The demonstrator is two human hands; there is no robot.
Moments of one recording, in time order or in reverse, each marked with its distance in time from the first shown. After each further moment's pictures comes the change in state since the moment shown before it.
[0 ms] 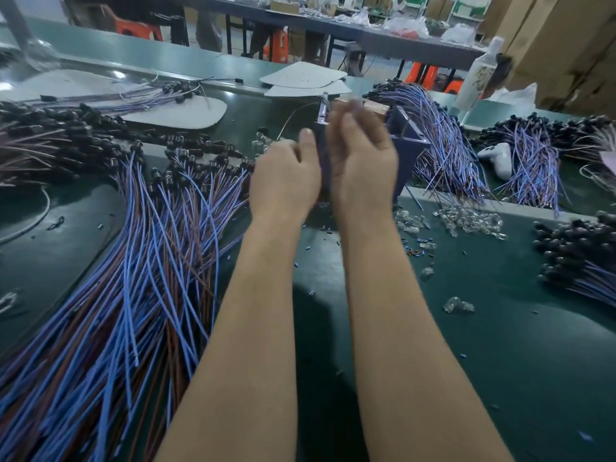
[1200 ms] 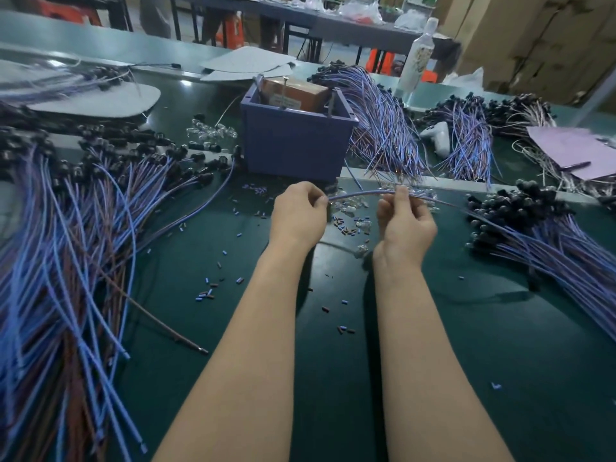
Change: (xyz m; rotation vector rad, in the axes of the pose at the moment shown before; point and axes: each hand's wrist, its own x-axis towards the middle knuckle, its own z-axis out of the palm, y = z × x) left_hand -0.040 -0.001 0.110 -0.050 -0.290 -0.011; right_hand -0.001 -0.057 -0.151 -0.321 0.599 -0.212
